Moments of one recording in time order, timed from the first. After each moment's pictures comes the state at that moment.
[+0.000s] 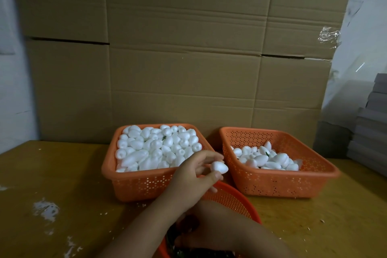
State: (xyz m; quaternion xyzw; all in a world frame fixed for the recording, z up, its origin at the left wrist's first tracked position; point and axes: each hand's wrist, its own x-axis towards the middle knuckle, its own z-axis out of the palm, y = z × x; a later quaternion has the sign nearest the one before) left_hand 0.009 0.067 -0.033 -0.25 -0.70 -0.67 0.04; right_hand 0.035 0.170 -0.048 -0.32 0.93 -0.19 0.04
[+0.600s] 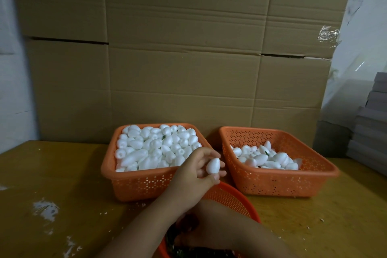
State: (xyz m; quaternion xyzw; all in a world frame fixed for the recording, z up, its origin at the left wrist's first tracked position) left_hand 0.005 0.067 -0.038 -0.28 -0.68 -0.68 0.03; right_hand 0.039 0.170 -0.046 -0.31 0.92 -0.21 0.04
